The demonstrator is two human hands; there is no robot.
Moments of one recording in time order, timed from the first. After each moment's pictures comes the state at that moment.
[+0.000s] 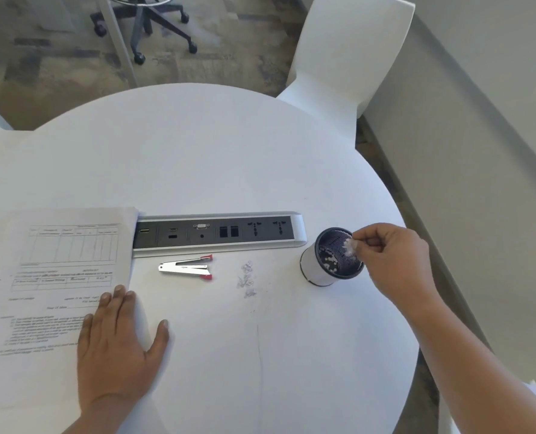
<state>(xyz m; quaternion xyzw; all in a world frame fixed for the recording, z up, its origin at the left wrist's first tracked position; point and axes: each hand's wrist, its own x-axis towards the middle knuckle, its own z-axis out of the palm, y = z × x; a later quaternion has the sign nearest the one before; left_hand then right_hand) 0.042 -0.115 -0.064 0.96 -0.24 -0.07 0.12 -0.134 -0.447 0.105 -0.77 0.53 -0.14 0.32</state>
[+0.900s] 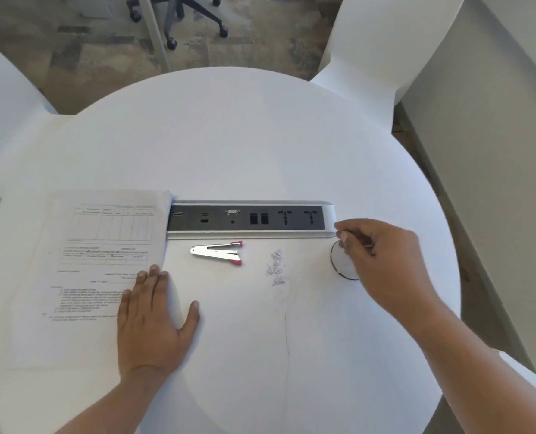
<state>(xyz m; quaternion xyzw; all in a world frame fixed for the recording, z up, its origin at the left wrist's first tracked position) 0.043 -0.117 -0.063 0.96 -0.25 -0.06 0.10 -0.100 -0.403 0.103 -0.84 0.40 -0.12 0.35</state>
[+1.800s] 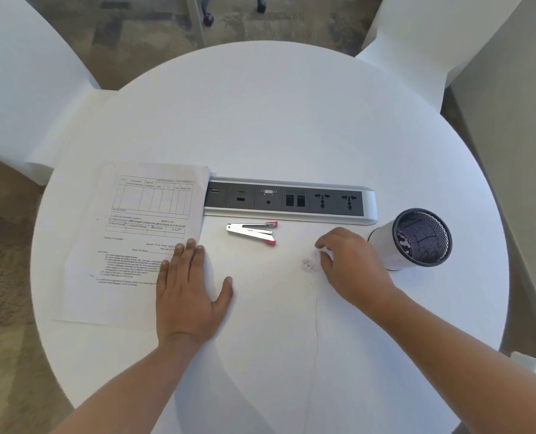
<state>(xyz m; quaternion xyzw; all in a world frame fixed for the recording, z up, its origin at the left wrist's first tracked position) 0.044 -0.115 -0.063 0.96 -0.23 -0.06 0.11 -0.067 -0.371 0.006 -0.95 0.24 0.03 0.21</state>
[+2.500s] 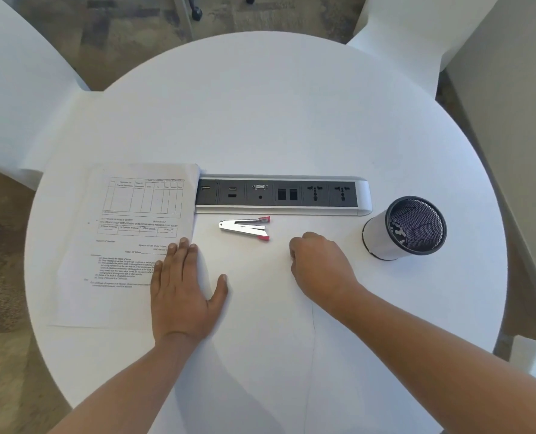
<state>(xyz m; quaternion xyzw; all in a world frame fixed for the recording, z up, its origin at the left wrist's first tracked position) 0.042 -0.115 -0.063 0.96 -0.23 -0.06 0.11 -0.047 -0.336 -0.006 -0.95 0.24 0.14 0.17</state>
